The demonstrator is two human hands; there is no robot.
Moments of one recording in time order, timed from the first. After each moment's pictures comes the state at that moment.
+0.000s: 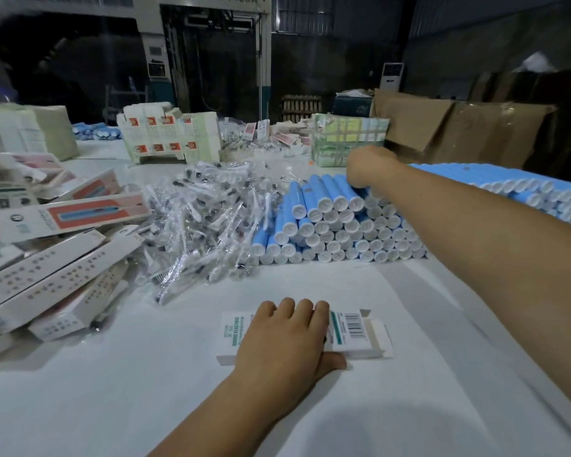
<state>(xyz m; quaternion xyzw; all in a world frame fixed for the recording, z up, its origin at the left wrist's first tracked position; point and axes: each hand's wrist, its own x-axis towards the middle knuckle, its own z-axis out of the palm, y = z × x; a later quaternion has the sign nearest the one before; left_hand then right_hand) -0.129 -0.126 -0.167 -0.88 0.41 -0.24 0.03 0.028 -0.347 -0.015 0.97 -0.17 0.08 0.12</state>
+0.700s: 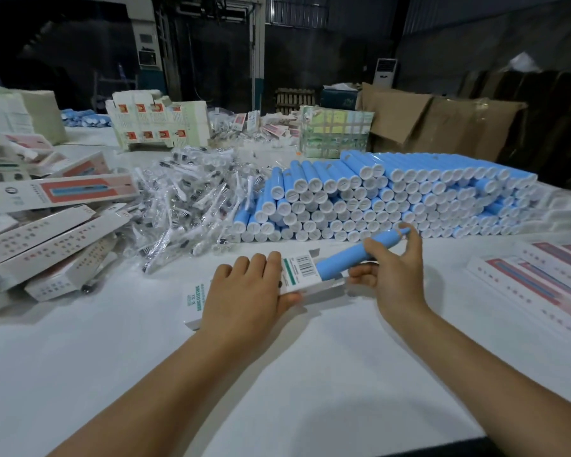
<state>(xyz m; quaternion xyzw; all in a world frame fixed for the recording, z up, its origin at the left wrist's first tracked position) -0.132 -0.124 -0.164 -0.95 0.26 -0.19 0.00 -0.168 -0.328 -0.151 0.58 -0.14 0.31 -0.74</state>
